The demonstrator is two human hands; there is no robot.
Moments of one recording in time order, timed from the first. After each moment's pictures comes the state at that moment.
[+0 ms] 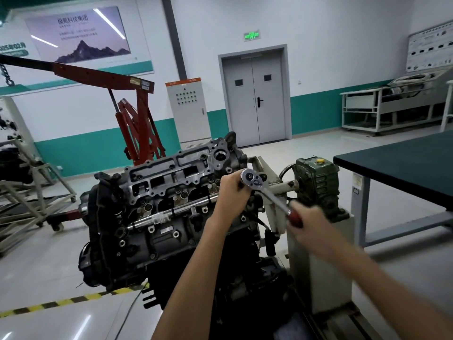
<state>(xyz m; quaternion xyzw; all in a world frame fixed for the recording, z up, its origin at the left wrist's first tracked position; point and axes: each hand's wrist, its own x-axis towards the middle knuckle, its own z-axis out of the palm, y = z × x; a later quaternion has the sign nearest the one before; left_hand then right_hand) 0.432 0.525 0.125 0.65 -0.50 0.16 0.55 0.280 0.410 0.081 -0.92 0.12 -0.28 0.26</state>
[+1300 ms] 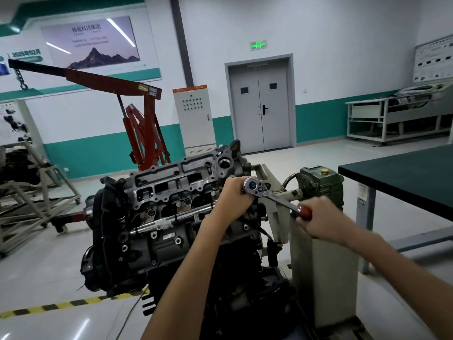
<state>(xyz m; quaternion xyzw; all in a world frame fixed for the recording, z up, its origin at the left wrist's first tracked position) 0.436 0.530 0.141 0.69 -0.52 0.11 0.49 0.281 0.384 0.117 -0.94 0.11 -0.21 0.25</state>
